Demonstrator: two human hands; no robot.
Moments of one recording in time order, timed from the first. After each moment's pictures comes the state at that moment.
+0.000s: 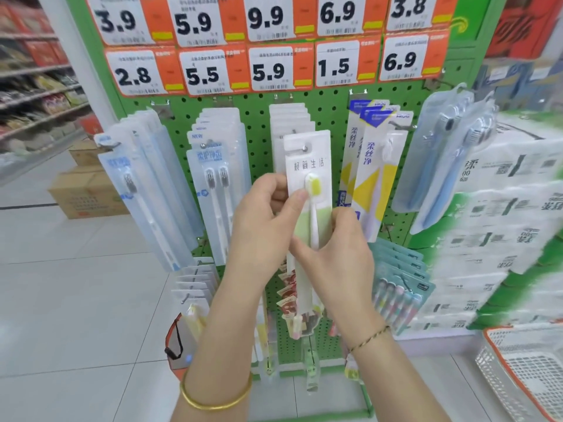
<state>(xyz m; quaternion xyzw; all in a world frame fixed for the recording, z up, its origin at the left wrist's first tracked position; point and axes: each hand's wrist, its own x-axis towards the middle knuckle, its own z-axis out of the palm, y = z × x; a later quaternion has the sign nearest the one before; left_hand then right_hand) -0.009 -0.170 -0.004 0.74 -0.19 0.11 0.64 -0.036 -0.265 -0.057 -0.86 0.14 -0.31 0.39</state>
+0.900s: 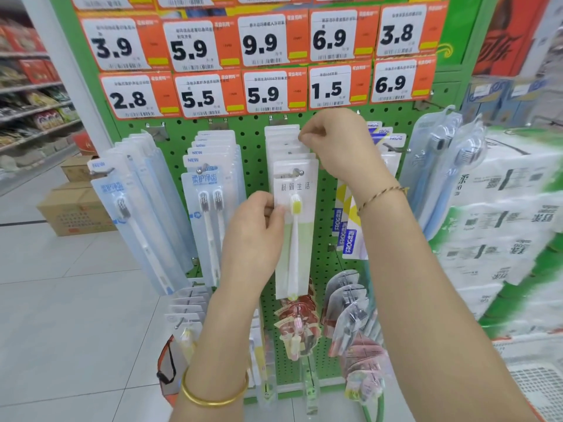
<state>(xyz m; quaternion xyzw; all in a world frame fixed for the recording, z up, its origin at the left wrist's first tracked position) 0.022 -0.171 -0.006 0.84 -0.15 0.16 0.49 0.051 -0.308 0.080 -0.92 0.02 -0.28 0.27</state>
